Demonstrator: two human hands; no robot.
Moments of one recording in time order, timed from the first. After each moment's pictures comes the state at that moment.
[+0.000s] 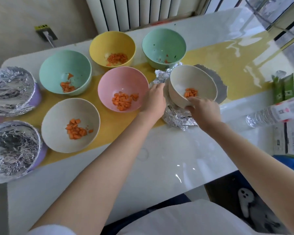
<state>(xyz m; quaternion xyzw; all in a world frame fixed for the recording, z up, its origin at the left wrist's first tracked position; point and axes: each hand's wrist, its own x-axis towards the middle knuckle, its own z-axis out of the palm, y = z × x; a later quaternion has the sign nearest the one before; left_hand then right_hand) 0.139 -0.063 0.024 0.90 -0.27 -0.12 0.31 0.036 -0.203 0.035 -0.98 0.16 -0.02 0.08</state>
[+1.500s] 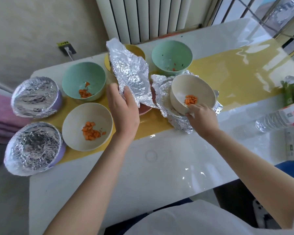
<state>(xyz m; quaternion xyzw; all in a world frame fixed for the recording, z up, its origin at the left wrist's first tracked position) 0.114 0.022 0.092 0.83 -0.05 0.17 0.52 0.032 -0.184 0.015 -0.98 0.14 -0.08 0.14</state>
